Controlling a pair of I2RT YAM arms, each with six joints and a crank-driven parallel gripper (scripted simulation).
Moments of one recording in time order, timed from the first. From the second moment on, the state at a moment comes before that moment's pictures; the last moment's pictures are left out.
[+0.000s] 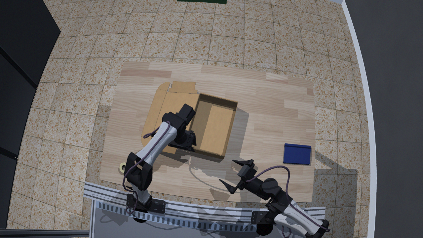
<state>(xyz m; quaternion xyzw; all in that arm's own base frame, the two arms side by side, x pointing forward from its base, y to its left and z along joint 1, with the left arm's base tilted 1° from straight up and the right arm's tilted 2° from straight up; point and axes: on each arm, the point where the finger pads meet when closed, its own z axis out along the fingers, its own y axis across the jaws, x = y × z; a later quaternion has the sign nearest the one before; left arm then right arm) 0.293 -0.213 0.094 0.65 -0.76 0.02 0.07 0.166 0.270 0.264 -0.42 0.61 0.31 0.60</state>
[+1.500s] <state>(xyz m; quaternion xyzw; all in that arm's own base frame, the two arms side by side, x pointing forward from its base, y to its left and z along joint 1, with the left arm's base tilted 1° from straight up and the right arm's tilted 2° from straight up) 0.298 -0.220 0.040 0.65 -0.76 0.03 0.07 0.166 0.270 0.264 -0.42 0.61 0.31 0.60</state>
